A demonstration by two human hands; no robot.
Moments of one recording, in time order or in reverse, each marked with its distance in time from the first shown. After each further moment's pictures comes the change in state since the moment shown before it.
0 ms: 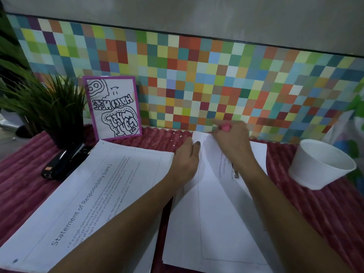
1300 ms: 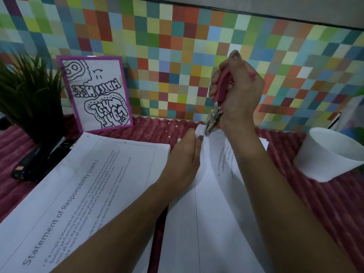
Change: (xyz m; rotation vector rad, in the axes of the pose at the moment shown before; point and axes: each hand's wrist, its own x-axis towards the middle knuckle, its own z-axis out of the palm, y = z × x) left_hand -0.012 0.000 -0.002 0.165 -0.051 0.198; right_hand 0.032 -0.045 0.014 0.911 0.097 -0.301
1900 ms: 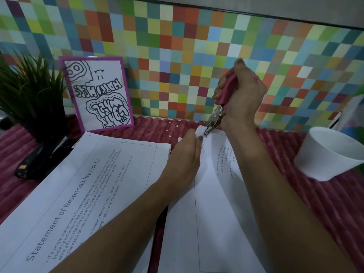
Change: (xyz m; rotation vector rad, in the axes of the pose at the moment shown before) left_hand -0.001 0.004 0.000 0.025 -0.006 -0.048; right_hand 0.003 0.005 -0.009 0.071 0.108 0.130
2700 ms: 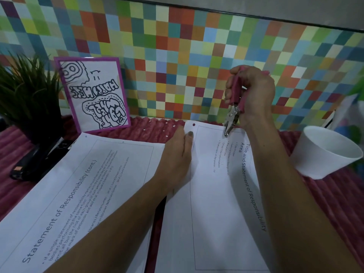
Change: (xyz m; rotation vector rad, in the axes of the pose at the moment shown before) left_hand 0.006 -0.009 -0.001 -0.174 0.101 -0.083; right_hand 0.019 -0.021 -0.027 -0.211 -0.022 0.107
